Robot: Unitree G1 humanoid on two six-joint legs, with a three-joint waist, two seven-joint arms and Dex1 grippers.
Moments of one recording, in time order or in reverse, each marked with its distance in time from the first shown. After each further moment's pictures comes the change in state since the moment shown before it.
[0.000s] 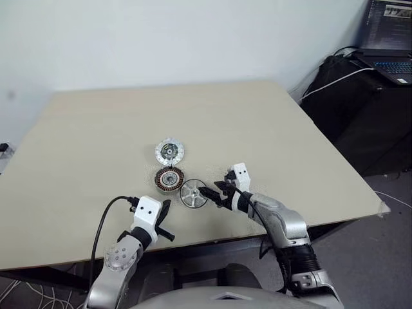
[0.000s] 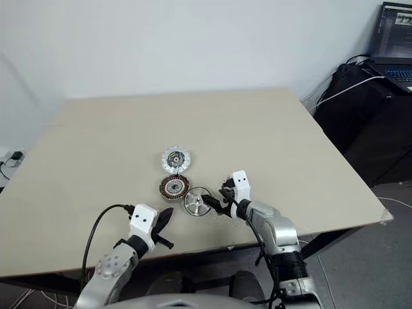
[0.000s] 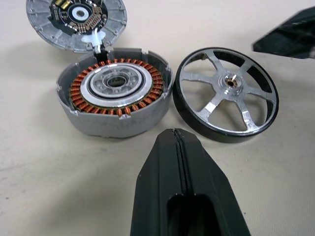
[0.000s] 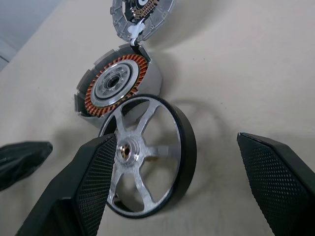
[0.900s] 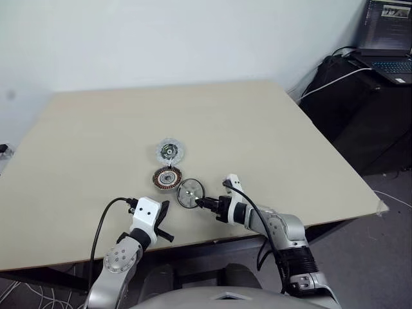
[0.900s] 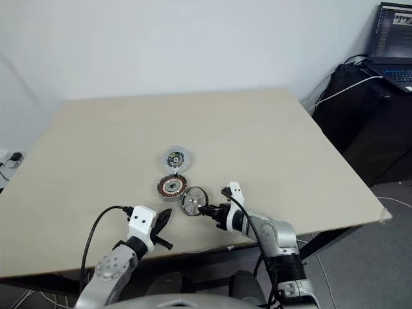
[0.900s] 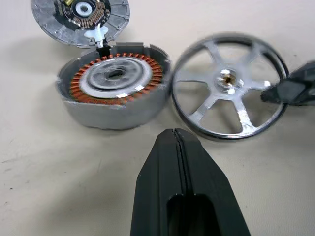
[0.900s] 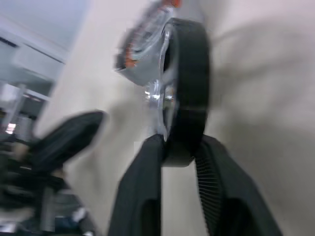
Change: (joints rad) left arm 0.008 -0.002 0.002 -0.001 0.000 -0.001 0.021; right arm 0.043 0.028 -0.018 -0.006 0.179 0.197 0.036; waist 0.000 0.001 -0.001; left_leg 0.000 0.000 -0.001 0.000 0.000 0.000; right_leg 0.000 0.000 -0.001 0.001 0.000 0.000
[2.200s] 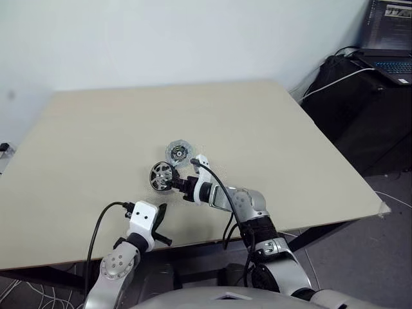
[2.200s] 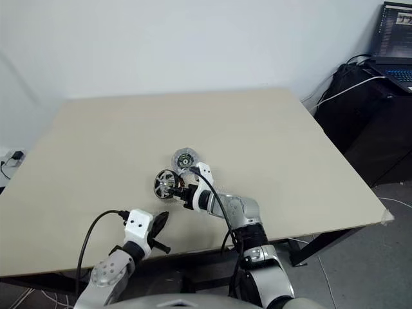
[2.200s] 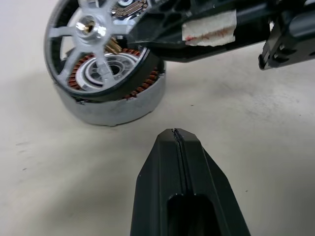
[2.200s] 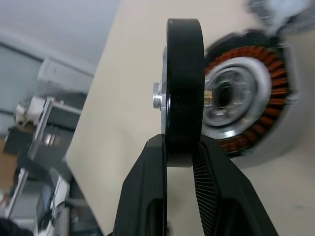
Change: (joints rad) left arm 0.059 0.002 0.012 -0.044 0.000 -0.002 0.016; right arm -0.291 0.234 -0.034 0.330 0.066 -0.036 -0.203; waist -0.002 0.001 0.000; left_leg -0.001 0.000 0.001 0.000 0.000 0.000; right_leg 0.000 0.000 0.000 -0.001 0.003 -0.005
